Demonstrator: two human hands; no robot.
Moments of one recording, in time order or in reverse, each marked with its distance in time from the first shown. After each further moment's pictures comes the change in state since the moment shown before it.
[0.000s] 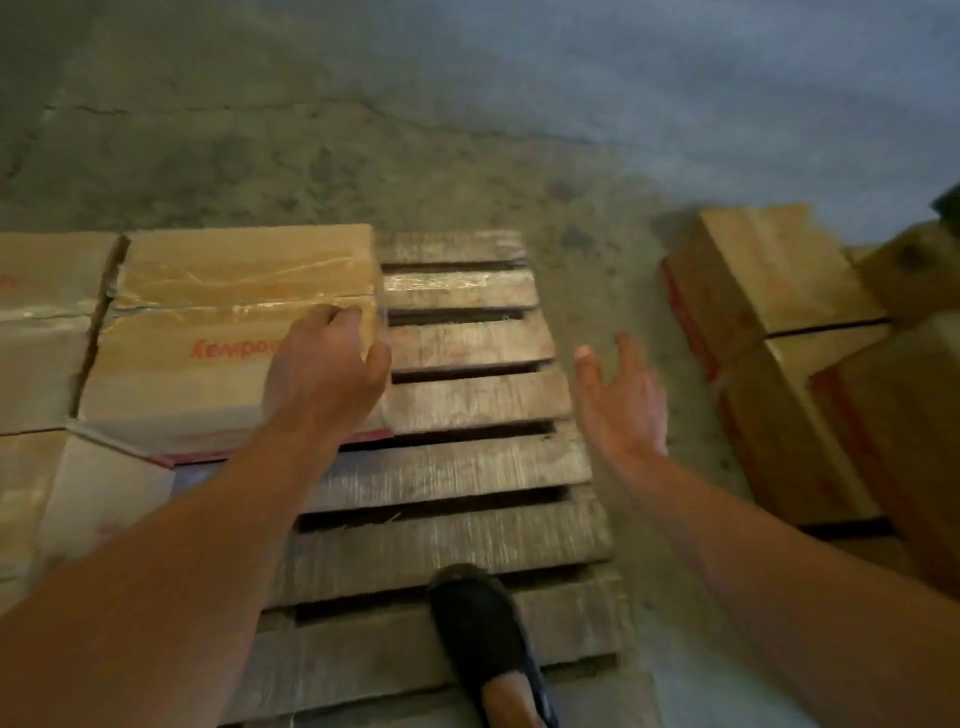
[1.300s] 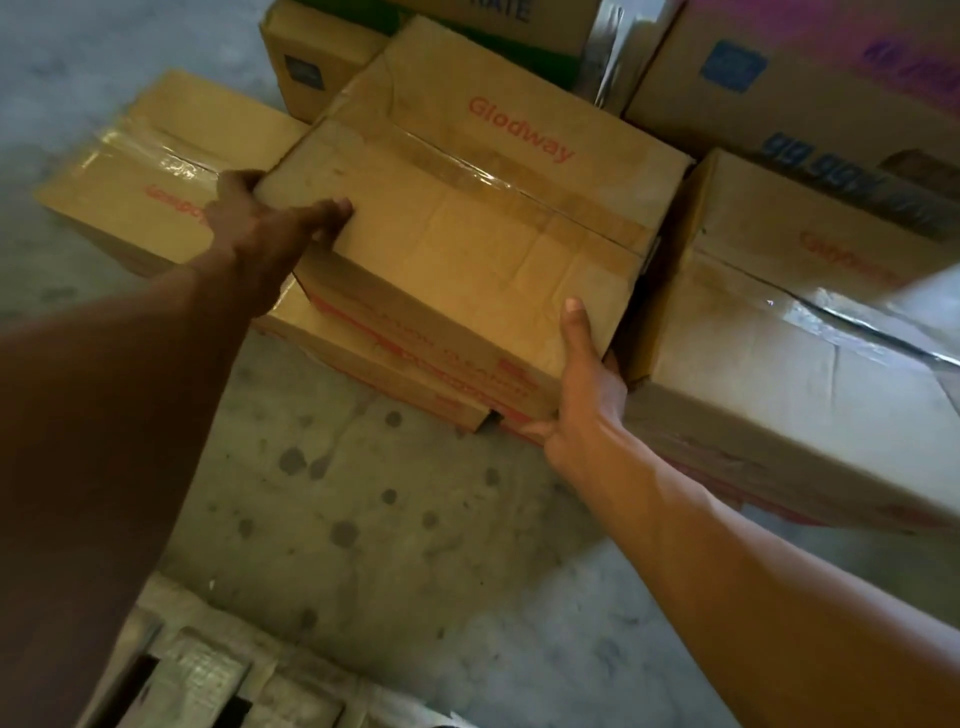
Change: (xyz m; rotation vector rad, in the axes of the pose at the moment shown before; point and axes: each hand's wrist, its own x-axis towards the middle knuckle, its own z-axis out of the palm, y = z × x) left_hand 0.079 0.625 0.354 -0.566 -0.714 0.246; right_hand 0.141 0.413 -0.252 1.314 0.770 1.128
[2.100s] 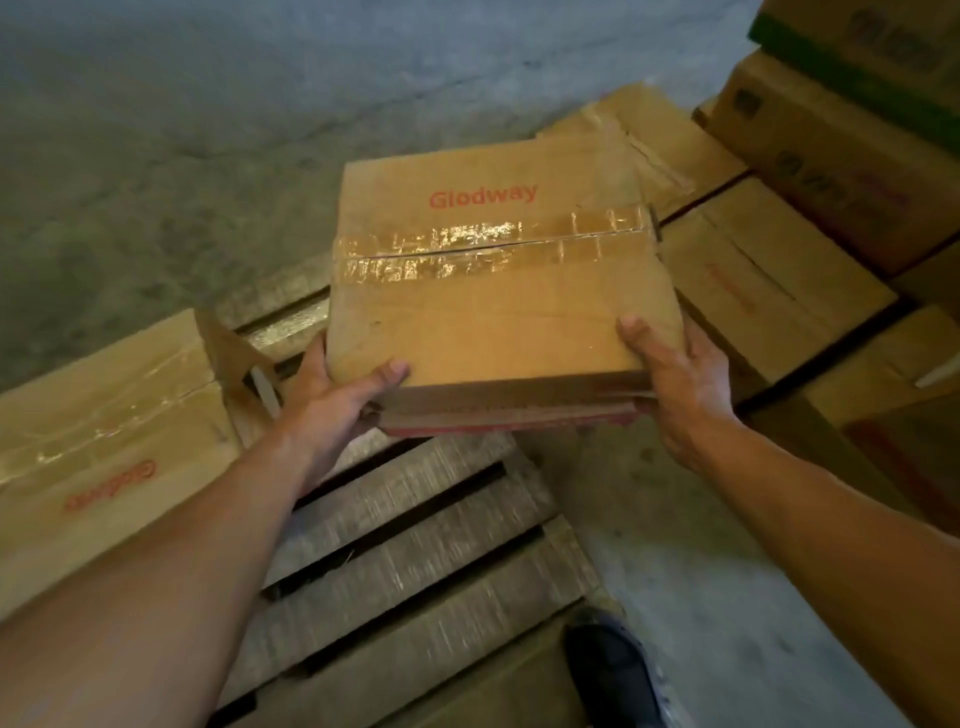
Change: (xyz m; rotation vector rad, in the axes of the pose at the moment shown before) left_hand -0.391 -0.206 -0.321 -0.526 0.290 -0.253; right_hand -0.261 0.142 0.008 -0.623 -0.752 -0.463
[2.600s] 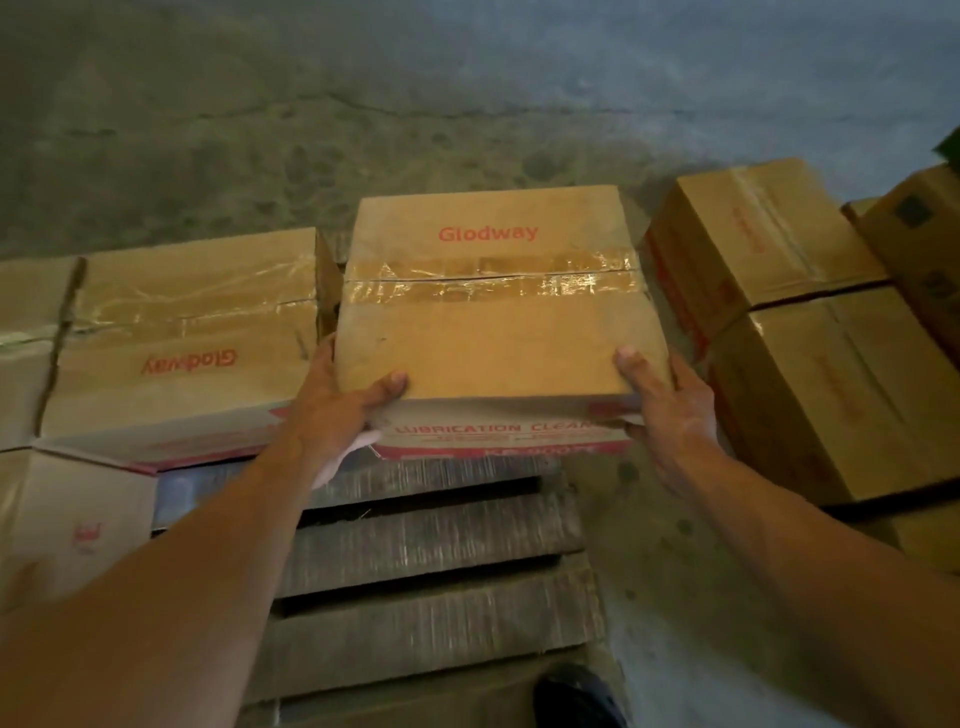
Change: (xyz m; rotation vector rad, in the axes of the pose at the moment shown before) left_hand -0.030 -0.070 -0.083 -0.247 0.221 -0.022; right_hand 0.005 0.036 0.093 -0.194 -0.237 0.001
